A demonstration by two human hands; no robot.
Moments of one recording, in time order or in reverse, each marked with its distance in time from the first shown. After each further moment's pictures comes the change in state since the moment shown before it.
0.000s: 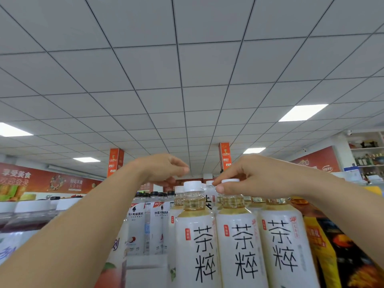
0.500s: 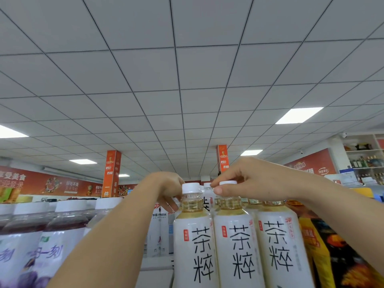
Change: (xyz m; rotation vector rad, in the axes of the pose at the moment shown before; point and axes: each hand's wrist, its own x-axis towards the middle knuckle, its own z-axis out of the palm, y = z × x) left_hand 0.033 -0.012 0.032 -0.015 -0.146 -0.168; right_hand -0.002 0.001 0.002 0.016 0.029 0.004
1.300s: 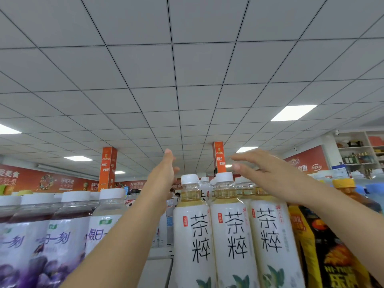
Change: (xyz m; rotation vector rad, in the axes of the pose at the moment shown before) left_hand -0.054 0.009 0.033 -0.917 0.476 0.101; right_hand -0.034 0.012 0.009 0.022 0.317 0.190
